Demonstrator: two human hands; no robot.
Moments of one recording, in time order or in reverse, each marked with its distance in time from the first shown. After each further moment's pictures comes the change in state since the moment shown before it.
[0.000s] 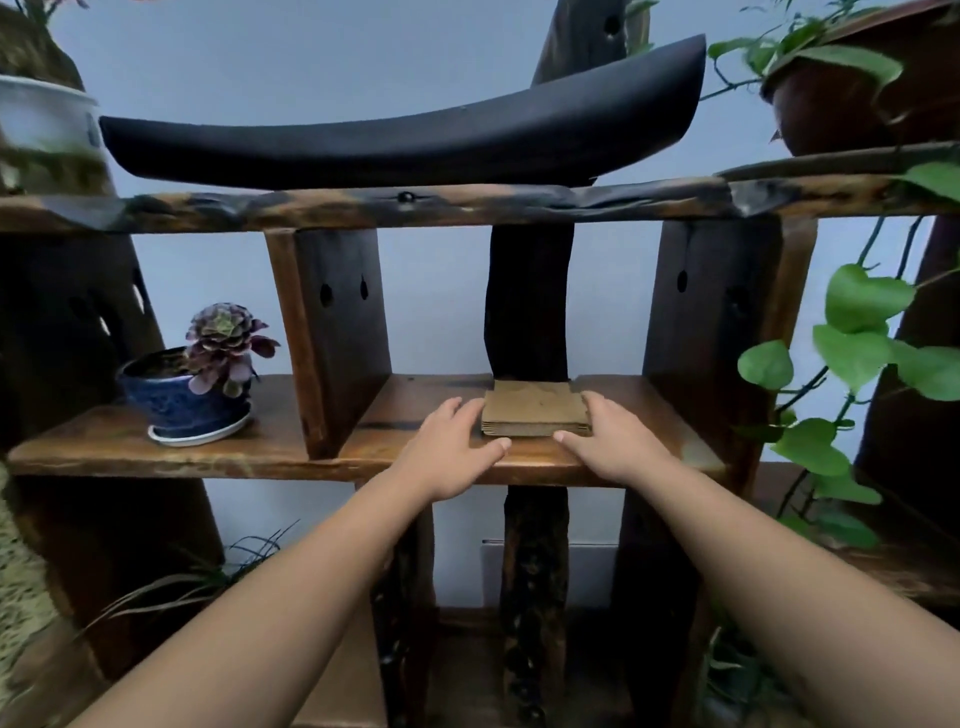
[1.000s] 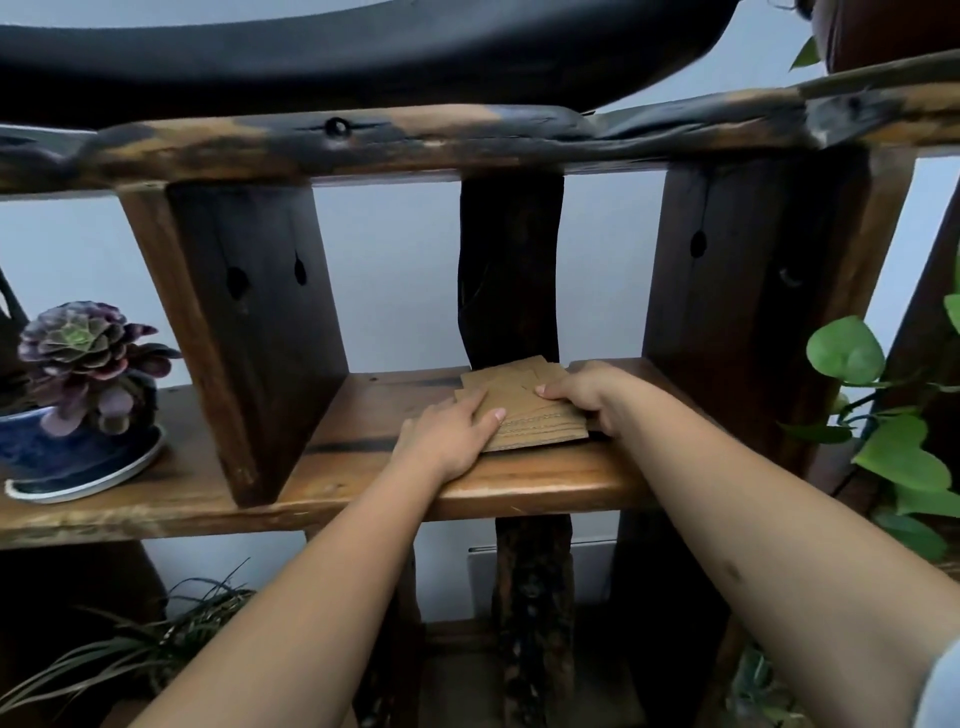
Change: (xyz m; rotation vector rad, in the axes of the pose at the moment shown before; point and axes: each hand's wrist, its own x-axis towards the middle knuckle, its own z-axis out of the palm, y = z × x) left_hand 0.120 -0.037 0.058 0.168 -0.083 -0.018; right_hand 0.123 -0.003 0.020 0.593 -0.173 0.515
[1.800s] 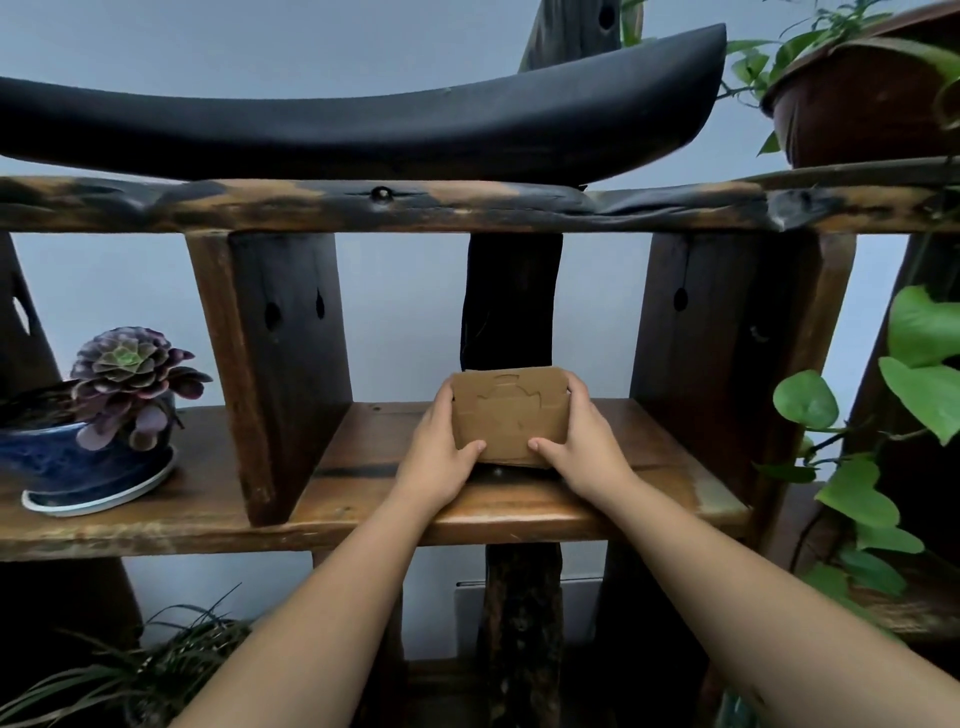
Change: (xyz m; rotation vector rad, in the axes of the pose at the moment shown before) left_hand -0.024 0.000 -0.016 -0.655 0.311 0.066; right_hand -0.044 0.030 0.019 -0.125 0.298 -0.756
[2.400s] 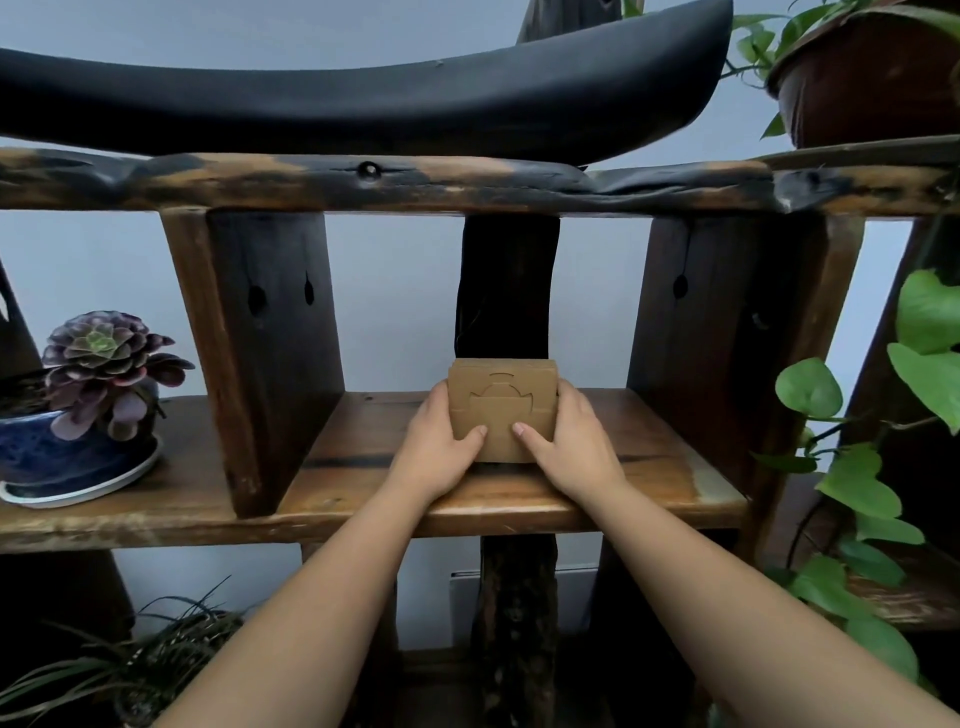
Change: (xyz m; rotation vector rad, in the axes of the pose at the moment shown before) left_hand 0.004 -0.003 0.006 0.019 -0.003 -0.006; right_hand -0.003 0.010 0.017 -0.182 0.081 0.027
